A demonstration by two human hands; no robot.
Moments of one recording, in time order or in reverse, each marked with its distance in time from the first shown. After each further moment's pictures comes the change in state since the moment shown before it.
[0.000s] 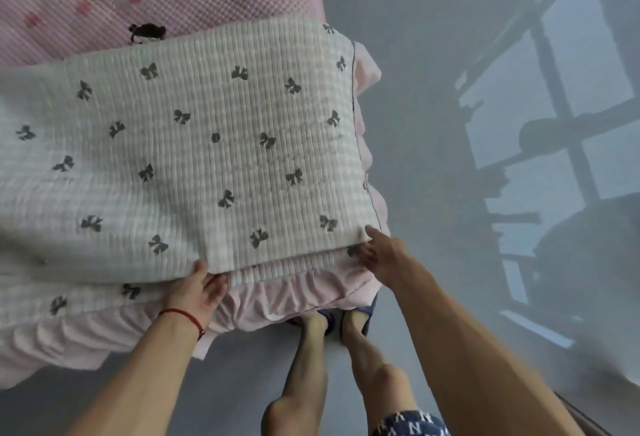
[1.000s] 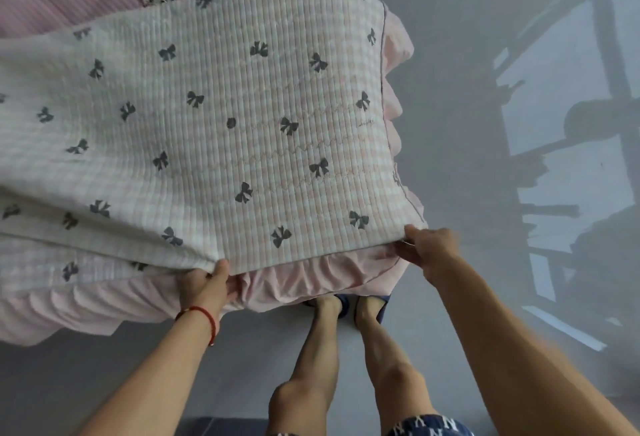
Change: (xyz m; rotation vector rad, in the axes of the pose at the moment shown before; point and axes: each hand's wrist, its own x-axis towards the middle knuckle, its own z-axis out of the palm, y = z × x) left_hand 0.022 -0.047 -0.017 0.388 0.238 0.287; right_hand 0.016 0.005 -0.040 -0.157 0.226 -0.121
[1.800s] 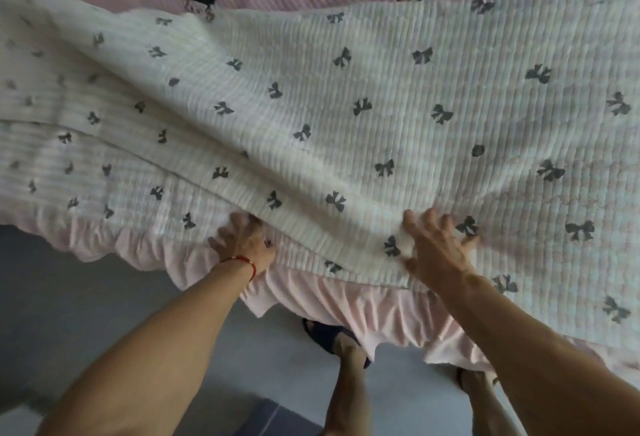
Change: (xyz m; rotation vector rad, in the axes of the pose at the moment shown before) left_hand 0.192 0.062 -0.233 1.199 0.078 0.108; right_hand -0.111 0.051 0.315 -1.688 -0.255 -1.019
